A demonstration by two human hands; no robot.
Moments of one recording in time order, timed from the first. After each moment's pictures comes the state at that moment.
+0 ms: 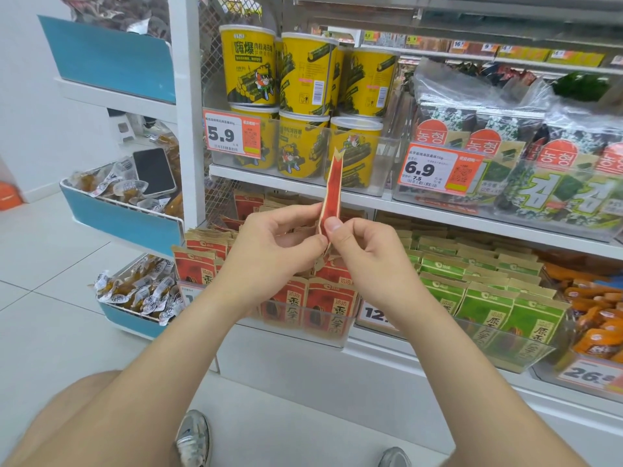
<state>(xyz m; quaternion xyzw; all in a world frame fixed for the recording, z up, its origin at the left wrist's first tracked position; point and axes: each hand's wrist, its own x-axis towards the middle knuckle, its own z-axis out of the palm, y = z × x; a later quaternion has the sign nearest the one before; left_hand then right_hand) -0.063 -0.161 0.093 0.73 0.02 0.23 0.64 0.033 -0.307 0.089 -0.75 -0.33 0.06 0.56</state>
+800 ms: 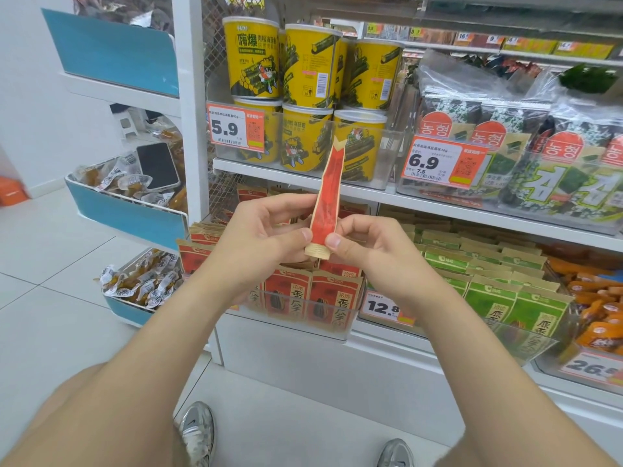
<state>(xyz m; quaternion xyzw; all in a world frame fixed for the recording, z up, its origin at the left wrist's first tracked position) -0.069 -0.142 0.094 0.73 0.01 0.21 0.65 0.047 -0.321 0.089 -0.72 -0.38 0.15 0.57</state>
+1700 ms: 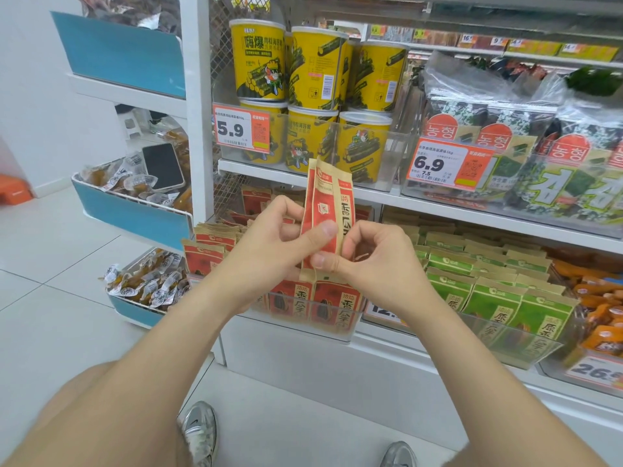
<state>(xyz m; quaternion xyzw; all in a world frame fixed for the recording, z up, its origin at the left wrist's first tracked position) -0.074 -0.150 0.096 0.72 0.04 0.14 0.68 0.033 -0.315 0.081 -0.77 -0.35 0.04 0.53</state>
